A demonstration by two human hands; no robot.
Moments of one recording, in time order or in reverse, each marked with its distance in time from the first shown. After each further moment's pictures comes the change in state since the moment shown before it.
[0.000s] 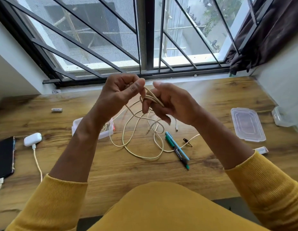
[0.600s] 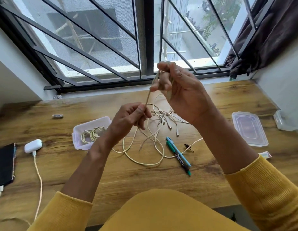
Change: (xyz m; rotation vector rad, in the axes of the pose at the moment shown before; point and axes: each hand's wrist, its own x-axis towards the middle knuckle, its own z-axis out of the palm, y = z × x) left_hand -0.022 -0.056 0.027 -0.124 -0.037 -0.243; right_hand 0.010 -0.012 -0.017 0.494 0.243 -0.321
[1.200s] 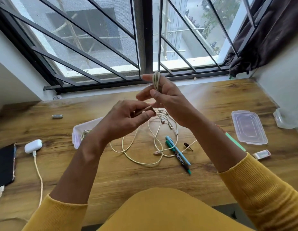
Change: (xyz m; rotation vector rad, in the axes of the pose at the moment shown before) left_hand -0.005 0.039 -0.010 0.512 -0.095 0.111; right_hand -0.009 0.024 -0.002 -0.622 0.049 0.154
